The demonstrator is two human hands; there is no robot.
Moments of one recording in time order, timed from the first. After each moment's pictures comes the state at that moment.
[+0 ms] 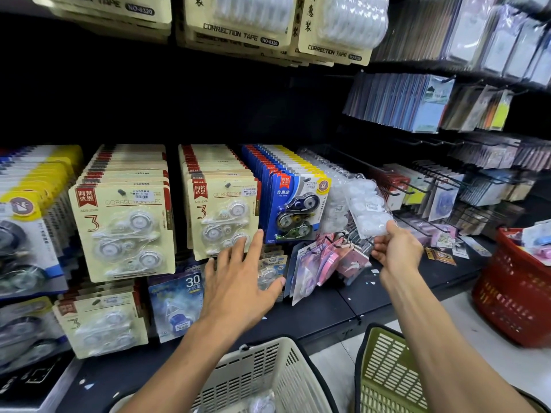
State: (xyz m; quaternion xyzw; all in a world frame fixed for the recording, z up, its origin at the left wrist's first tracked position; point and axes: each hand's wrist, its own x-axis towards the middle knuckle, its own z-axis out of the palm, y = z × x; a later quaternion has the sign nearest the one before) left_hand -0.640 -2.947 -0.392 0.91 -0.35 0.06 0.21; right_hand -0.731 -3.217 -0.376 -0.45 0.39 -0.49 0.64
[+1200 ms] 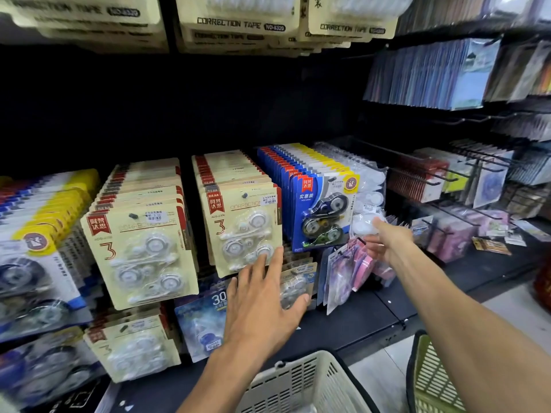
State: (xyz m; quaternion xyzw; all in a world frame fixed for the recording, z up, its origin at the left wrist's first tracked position) left_hand -0.619 -2.950 -0.405 0.91 -0.36 0.02 0.20; right_hand -0.642 -3.253 -0.409 -0.52 0.50 -0.28 0.64
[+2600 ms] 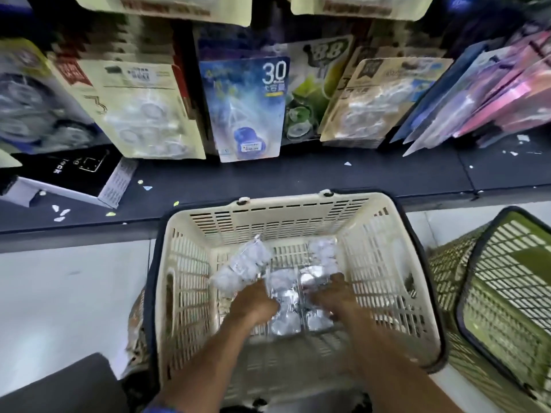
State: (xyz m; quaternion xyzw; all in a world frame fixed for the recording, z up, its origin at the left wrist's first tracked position) left_hand -0.685 -2.844 -0.767 0.84 -0.06 -0.49 0.21; right_hand -0.760 -3.032 -0.815 -0.73 0.47 0.29 0.41
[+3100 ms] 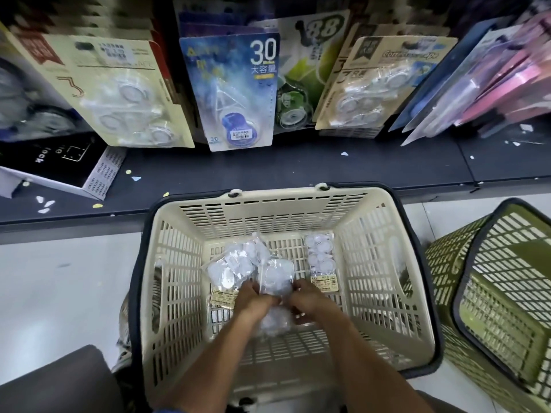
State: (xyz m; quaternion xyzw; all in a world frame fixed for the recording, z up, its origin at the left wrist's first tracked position) left_hand -0.711 -2.855 -0.792 0.73 0.23 -0.48 0.43; right_hand -0.756 -2.990 -0.800 -0.64 0.40 0.36 0.54
